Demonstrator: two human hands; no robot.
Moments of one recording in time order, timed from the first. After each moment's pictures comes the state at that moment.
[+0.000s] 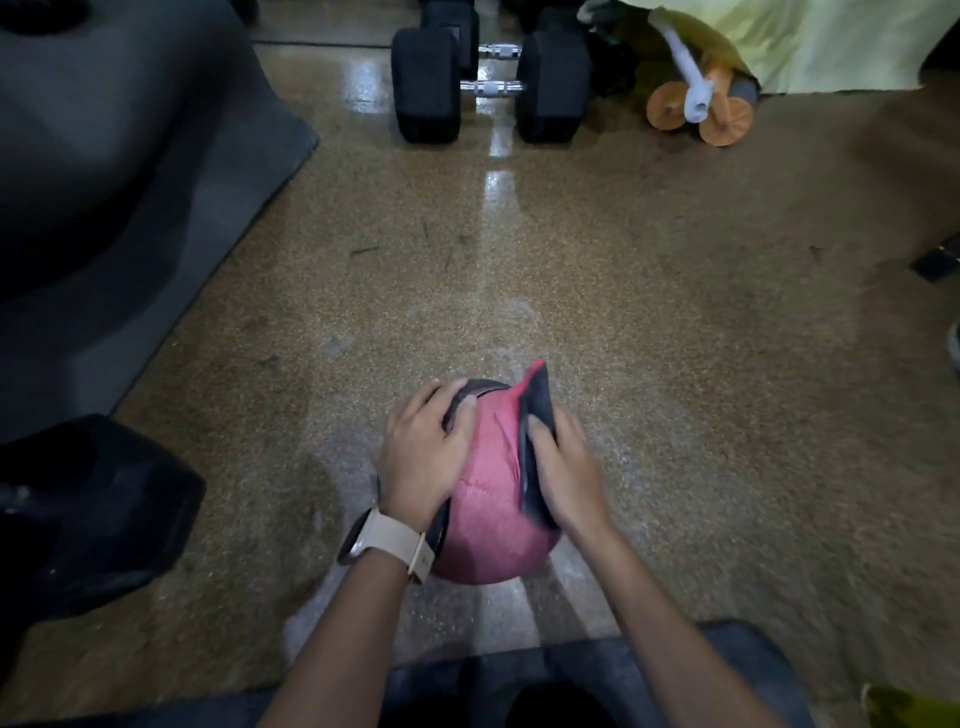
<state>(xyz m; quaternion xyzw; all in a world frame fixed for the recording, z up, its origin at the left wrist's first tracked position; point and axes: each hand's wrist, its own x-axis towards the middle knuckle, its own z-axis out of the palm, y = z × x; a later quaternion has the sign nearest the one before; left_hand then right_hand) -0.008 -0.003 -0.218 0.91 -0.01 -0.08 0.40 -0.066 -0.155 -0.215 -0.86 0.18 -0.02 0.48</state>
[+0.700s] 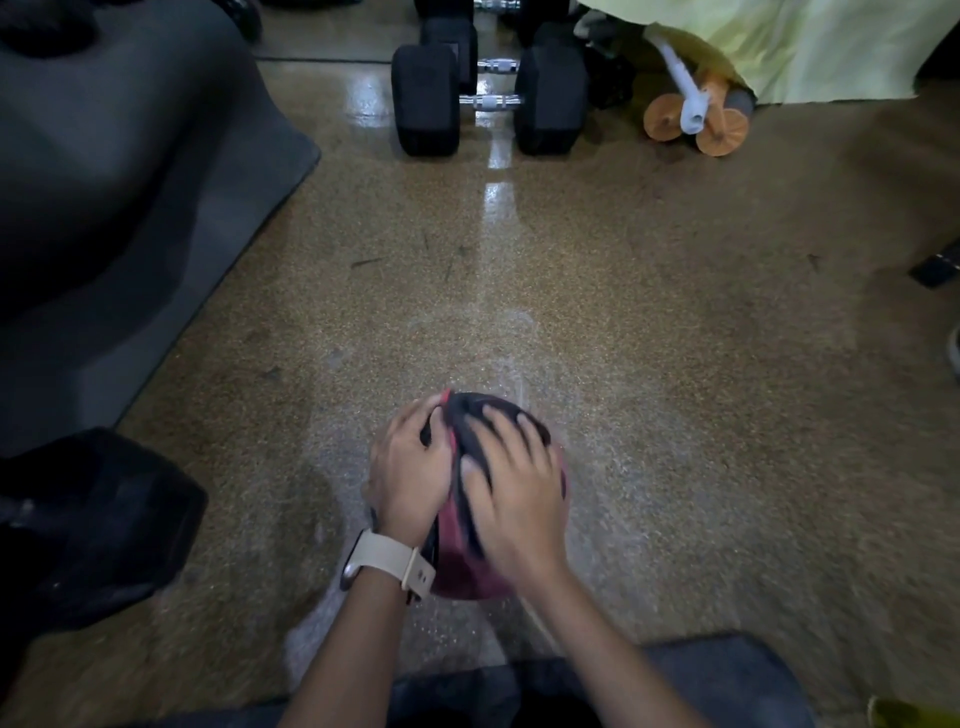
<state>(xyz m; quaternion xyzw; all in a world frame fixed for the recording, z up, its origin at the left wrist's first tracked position) -0.014 0.001 -0.213 0.88 0.08 -0.06 0.46 -0.080 -0.102 -0.205 -0.95 0.05 -0.09 0.31</state>
